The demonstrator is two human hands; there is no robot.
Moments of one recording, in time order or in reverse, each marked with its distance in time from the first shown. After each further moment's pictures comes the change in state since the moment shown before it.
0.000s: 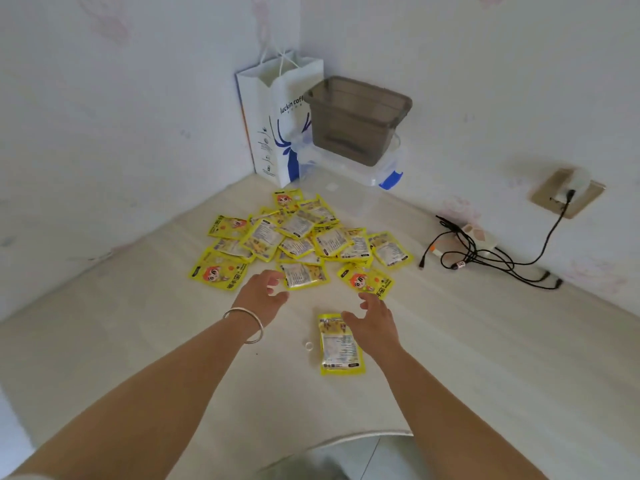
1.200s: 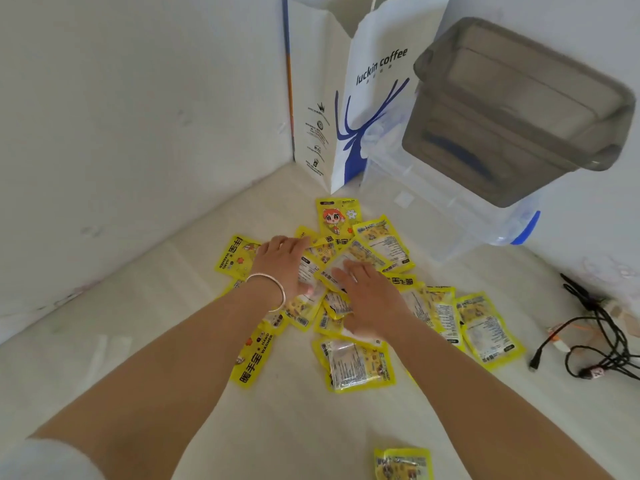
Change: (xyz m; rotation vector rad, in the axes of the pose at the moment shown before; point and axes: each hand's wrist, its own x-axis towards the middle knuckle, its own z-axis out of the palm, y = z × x) left_hand 0.262 -0.037 -0.036 0.770 -0.162 0.127; right_hand 0.250 -0.122 0.078 -1.015 -0.298 -0.671
